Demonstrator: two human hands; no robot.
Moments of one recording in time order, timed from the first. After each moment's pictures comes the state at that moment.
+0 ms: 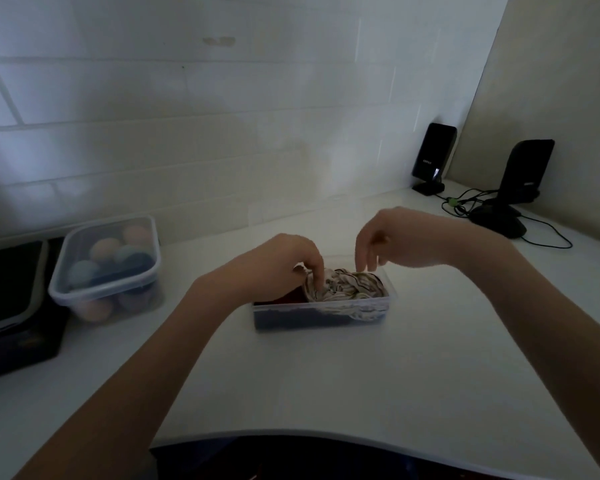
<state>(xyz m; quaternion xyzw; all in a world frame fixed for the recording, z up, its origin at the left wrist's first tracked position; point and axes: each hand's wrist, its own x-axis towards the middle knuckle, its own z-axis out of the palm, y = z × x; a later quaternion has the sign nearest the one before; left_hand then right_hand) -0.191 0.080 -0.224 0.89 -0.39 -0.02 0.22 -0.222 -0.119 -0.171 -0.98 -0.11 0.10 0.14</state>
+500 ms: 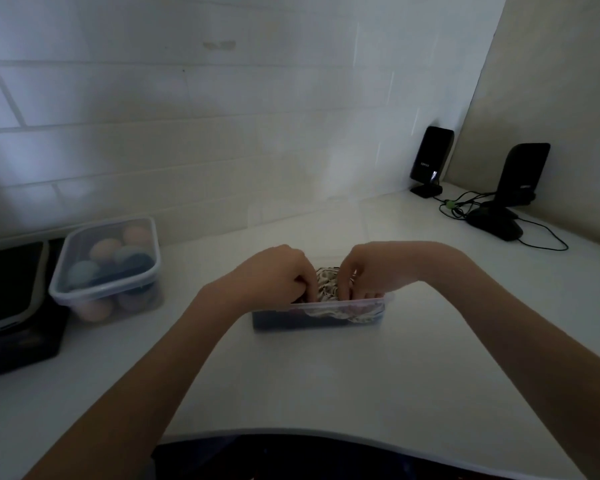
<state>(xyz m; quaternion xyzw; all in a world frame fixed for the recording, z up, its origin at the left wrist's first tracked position) -0.197 0.074 -0.229 0.92 -0.36 -0.02 0.16 -0.218 -0.100 -0.198 -0.95 -0.11 0.24 0.14</state>
